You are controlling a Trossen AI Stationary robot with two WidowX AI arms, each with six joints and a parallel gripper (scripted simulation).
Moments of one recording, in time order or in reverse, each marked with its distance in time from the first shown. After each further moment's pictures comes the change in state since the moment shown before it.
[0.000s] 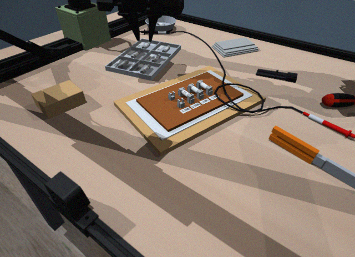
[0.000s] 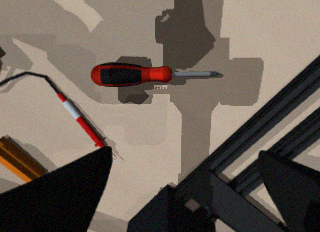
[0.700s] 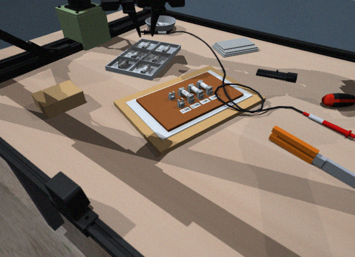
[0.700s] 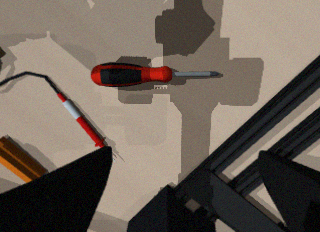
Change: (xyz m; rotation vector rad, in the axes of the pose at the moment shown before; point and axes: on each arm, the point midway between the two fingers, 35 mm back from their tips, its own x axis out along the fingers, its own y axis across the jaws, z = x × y) left arm -0.001 -0.002 -0.026 -0.354 0.001 -0.001; right arm 0.000 0.000 0.000 0.000 0.000 0.000
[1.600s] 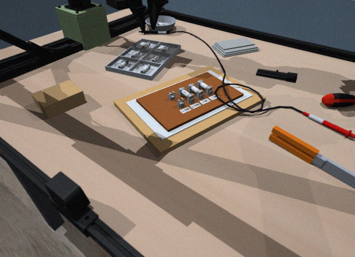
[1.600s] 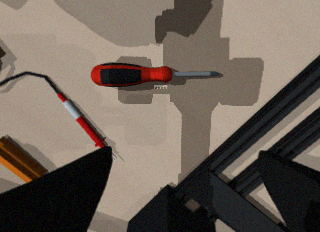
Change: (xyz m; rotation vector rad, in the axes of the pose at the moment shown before) left arm -0.001 0.010 -0.036 -0.493 0.001 -0.001; right arm 0.000 0.000 0.000 0.000 0.000 0.000
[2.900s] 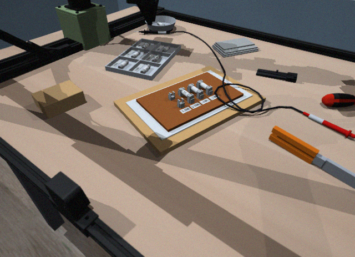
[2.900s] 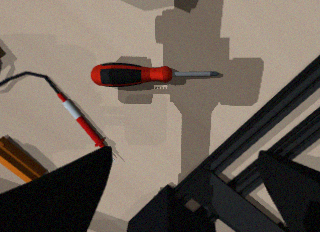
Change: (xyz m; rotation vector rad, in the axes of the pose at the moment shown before) left arm -0.002 0.035 -0.037 -0.683 -0.001 0.000; right arm 0.000 0.000 0.000 0.000 0.000 0.000
